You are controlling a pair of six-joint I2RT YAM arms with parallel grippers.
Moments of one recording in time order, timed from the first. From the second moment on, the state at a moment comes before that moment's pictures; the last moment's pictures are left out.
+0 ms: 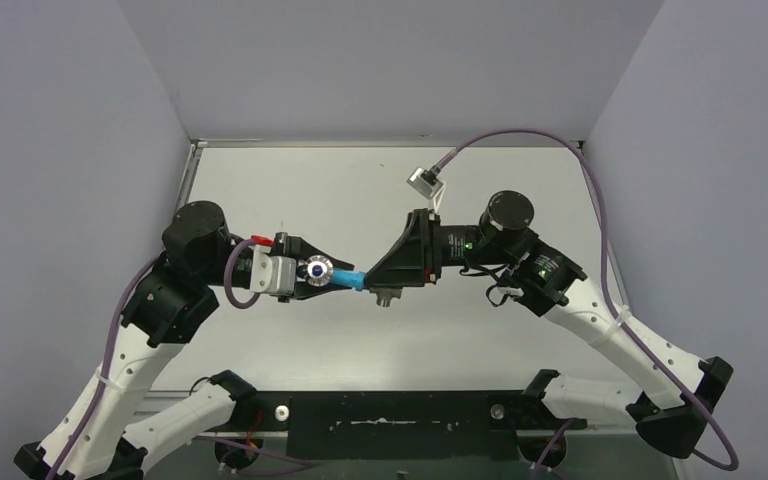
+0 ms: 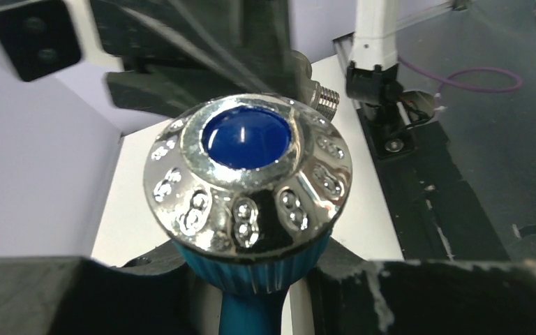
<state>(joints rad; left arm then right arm) -0.58 0.87 1.23 -0.50 1.00 0.48 0.83 1.10 1.19 -0.06 -0.83 1.02</state>
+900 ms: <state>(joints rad) -0.60 0.81 1.09 -0.20 1.01 0.07 0.67 0.82 1.28 -0.22 -0.34 0.28</state>
